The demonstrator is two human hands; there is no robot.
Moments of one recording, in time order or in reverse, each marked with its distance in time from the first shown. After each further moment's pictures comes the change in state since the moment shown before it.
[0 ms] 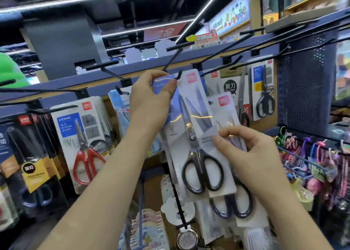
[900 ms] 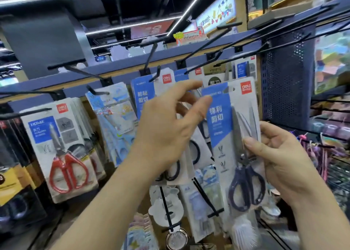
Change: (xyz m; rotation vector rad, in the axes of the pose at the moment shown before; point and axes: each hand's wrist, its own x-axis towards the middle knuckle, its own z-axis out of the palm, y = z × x) left_hand -0.058 0.032 0.022 0.162 -0.319 0.321; right_hand 0.007 0.017 -0.065 0.511 -0.092 0.134
